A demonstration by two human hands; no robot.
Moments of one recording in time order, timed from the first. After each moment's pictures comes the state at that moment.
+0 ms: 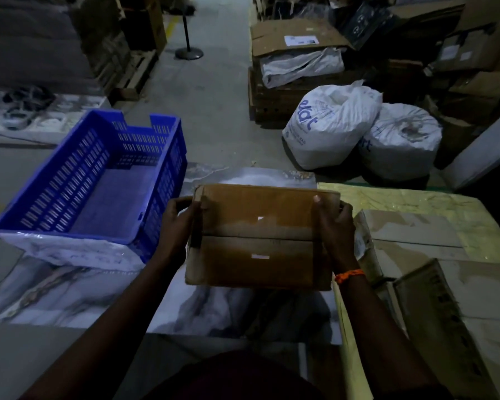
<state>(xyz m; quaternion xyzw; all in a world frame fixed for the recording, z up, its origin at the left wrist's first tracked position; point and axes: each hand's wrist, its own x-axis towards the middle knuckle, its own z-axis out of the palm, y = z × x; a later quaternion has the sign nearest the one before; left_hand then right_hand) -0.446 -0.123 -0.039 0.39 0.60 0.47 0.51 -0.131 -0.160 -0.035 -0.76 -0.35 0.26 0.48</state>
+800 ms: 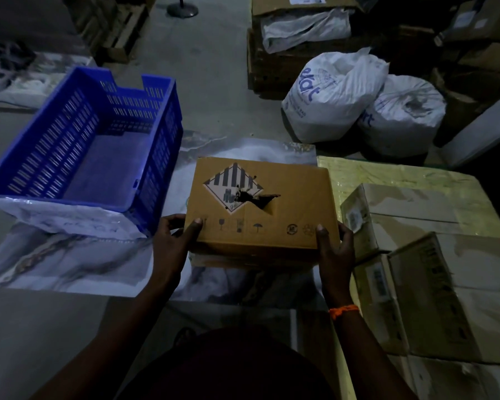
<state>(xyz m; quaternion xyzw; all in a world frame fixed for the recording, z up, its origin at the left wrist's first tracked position) -0.456 -0.211 -0.082 0.39 0.63 0.47 0.48 -0.152 -0.260 -0.096 -0.75 -0.29 0.26 0.53</state>
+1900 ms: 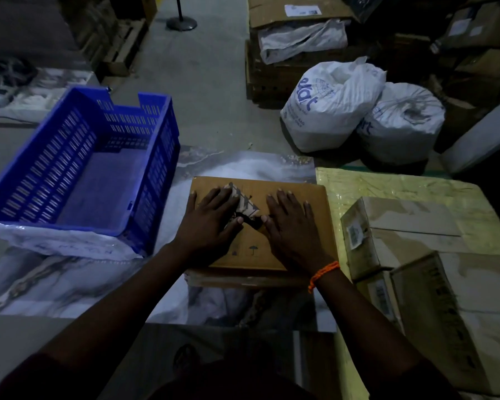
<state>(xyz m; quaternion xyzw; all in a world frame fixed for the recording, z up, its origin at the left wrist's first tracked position) -0.414 -0.116 -0.068 0.85 0.50 0.08 0.13 -0.177 -0.160 -0.070 -0.67 -0.73 0.09 0.10</state>
